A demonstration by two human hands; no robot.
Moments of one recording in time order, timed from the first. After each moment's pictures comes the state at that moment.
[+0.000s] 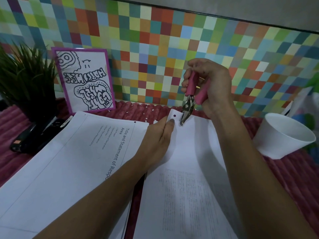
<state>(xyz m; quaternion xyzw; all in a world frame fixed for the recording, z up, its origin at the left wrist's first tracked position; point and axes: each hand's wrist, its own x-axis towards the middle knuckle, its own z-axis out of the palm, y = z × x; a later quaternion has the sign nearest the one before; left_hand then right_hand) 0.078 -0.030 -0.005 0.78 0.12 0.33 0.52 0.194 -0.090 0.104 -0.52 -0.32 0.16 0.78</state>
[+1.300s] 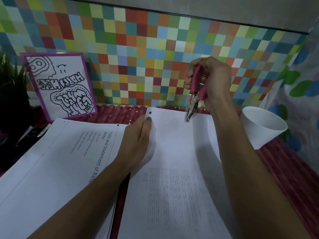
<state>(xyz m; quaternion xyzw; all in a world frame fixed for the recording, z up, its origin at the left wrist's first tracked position) 0.074 -0.030 0.000 0.78 0.19 0.37 0.46 0.224 -0.123 0.111 -0.57 -0.25 0.06 0.78</state>
